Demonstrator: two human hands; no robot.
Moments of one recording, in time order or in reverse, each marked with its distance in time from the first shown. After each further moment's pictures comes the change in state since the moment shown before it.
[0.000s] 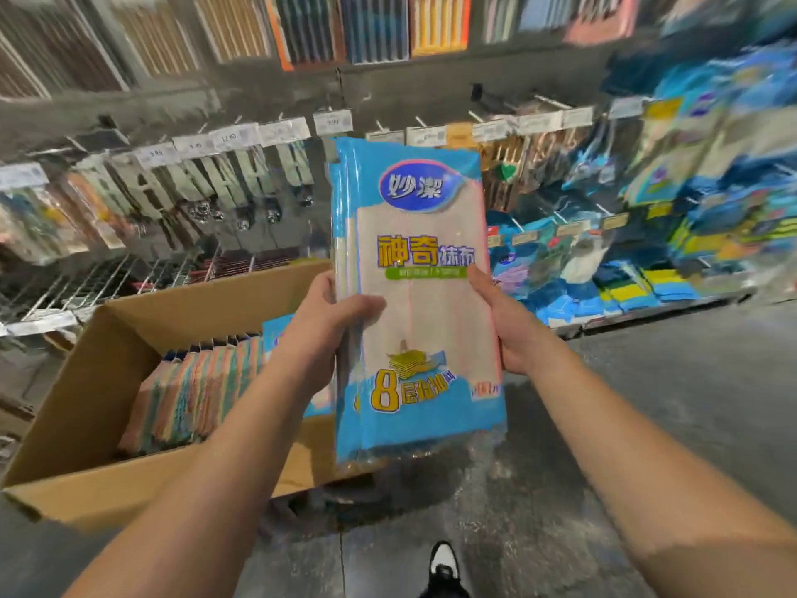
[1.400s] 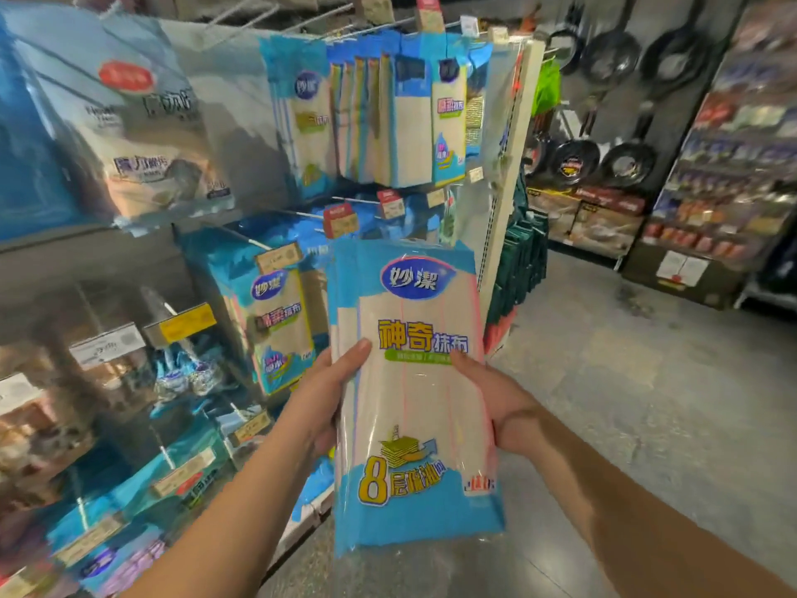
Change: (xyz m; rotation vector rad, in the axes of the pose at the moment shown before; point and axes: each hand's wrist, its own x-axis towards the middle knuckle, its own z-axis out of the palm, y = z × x) left_hand 0.335 -0.018 0.834 -0.142 -0.678 -0.220; right_hand -0.023 -0.328 -0.734 0.155 0.616 -0.240
